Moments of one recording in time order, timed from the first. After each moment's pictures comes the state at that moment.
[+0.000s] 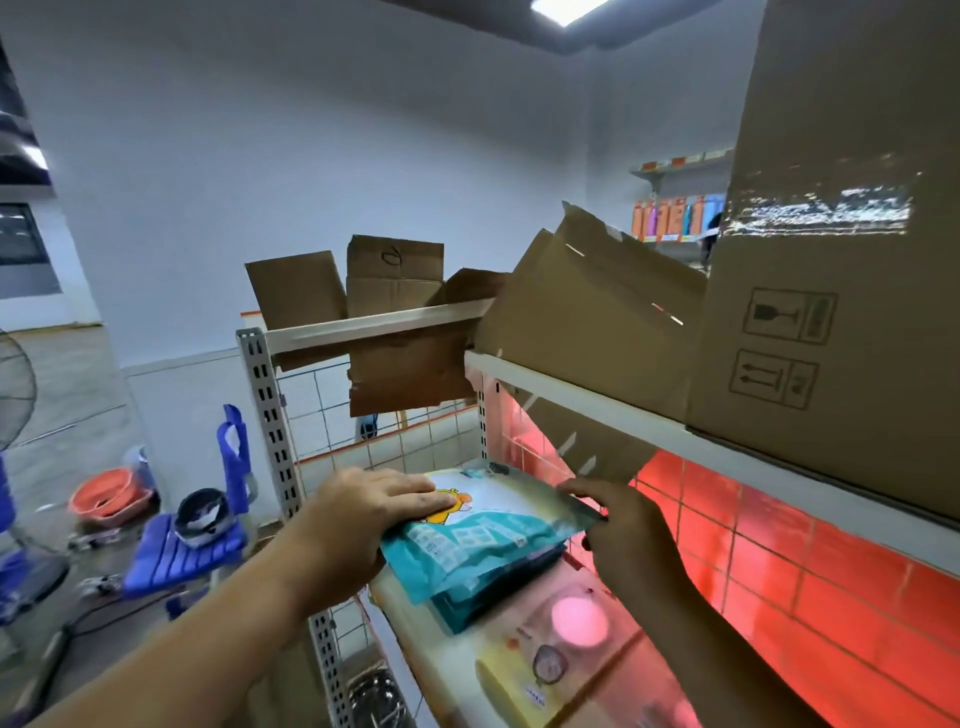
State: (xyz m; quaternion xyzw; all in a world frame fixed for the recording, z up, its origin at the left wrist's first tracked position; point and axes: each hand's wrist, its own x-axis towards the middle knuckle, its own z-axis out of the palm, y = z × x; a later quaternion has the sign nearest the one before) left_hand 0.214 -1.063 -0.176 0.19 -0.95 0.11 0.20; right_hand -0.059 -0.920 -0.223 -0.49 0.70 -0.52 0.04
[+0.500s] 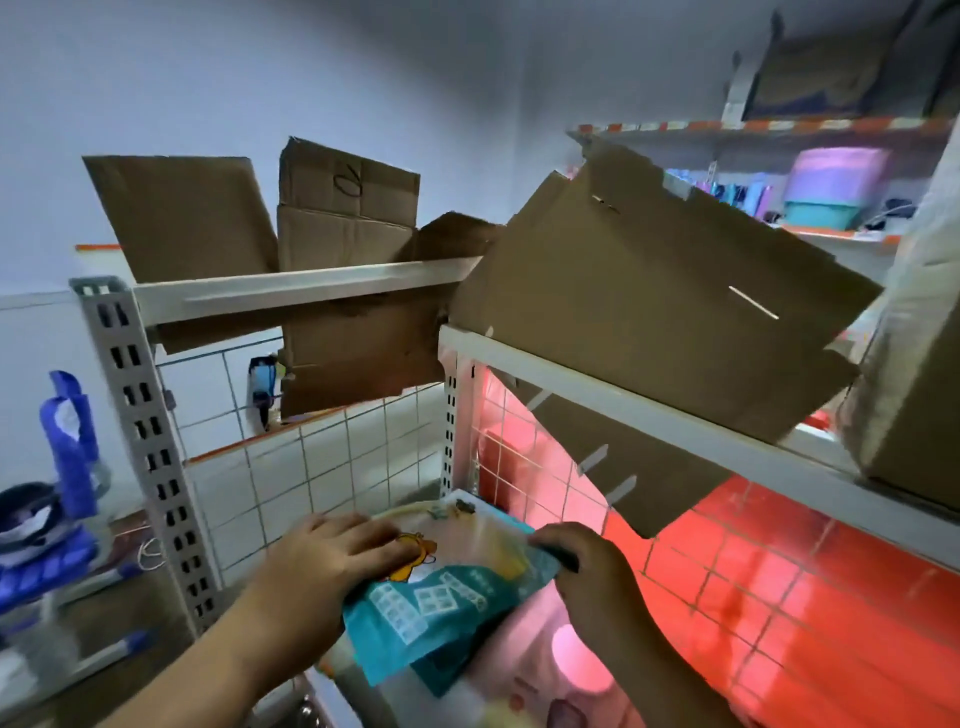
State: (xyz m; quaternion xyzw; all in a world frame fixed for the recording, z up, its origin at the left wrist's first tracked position) left_hand 0.193 -1.214 -0.282 0.15 -0.97 0.09 0.16; right_hand -0.054 -1.025 -0.306 -0.41 0.75 -0.51 0.09
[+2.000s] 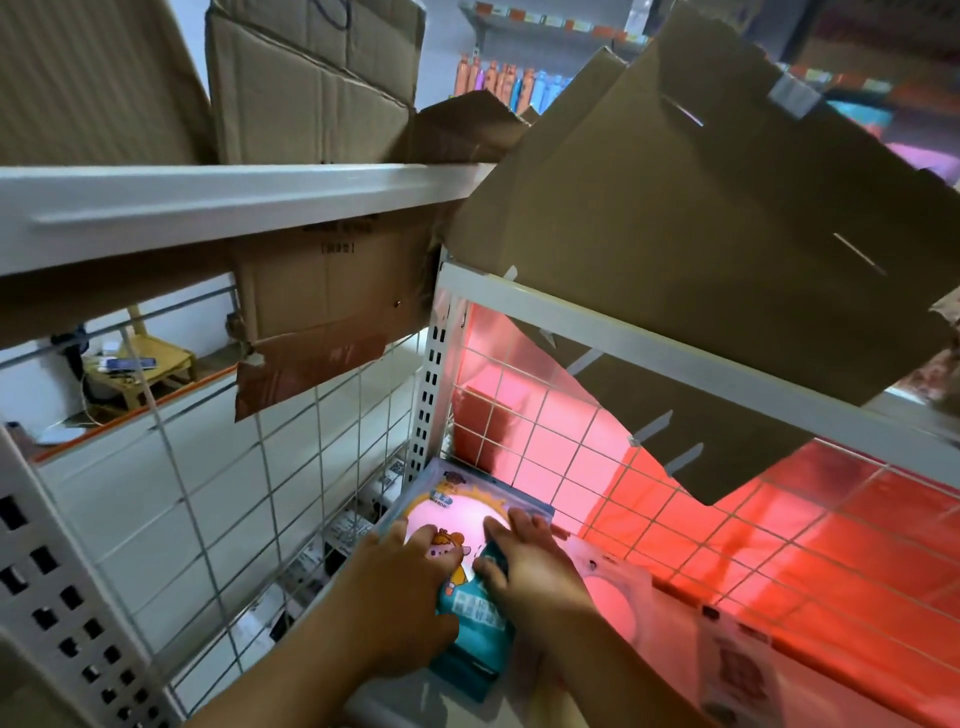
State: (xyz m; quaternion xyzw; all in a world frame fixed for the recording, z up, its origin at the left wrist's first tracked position) left_hand 0.110 -1.274 -0.353 0.07 -0.99 -0.05 -0.06; right_hand -0.025 -1.124 -0.374 -0.37 0.92 -0.06 0.09
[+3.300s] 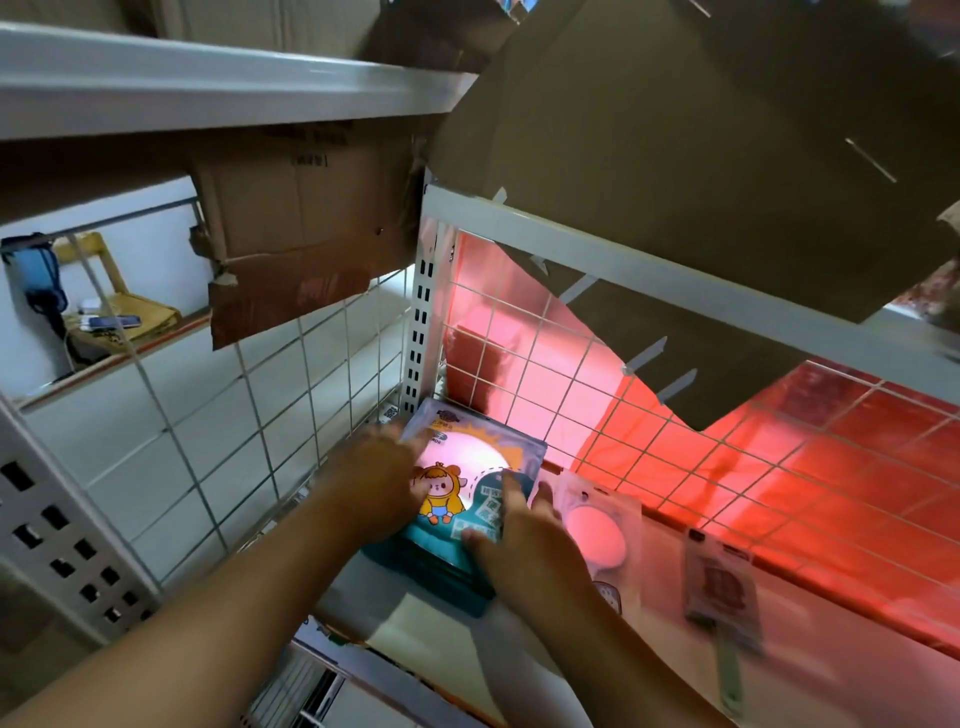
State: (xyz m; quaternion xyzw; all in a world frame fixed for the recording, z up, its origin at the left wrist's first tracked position) left_hand 0.084 -1.311 -0.362 0.14 -0.99 -0.10 0.01; right_hand 0.038 -1.108 -0.366 -0.24 0.95 -0.16 0.09
